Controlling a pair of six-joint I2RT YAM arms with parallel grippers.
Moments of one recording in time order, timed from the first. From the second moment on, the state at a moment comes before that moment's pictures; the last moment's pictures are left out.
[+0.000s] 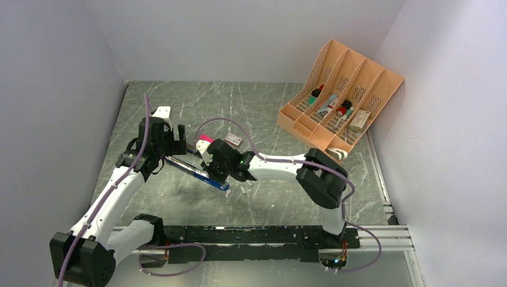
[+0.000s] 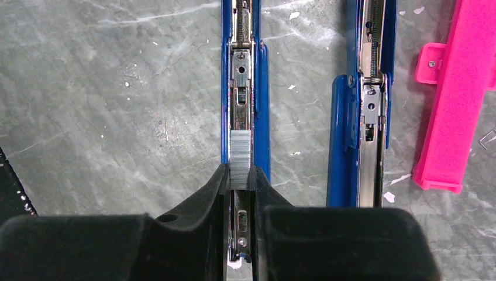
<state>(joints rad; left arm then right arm) -0.24 0.98 0.79 -0.45 -0.18 -0.17 1.07 1.92 1.23 -0.09 -0.09 0.00</state>
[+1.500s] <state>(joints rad) -0.24 0.97 0.79 -0.45 -0.18 -0.17 1.03 1.96 1.23 0.06 -0.11 0.04</state>
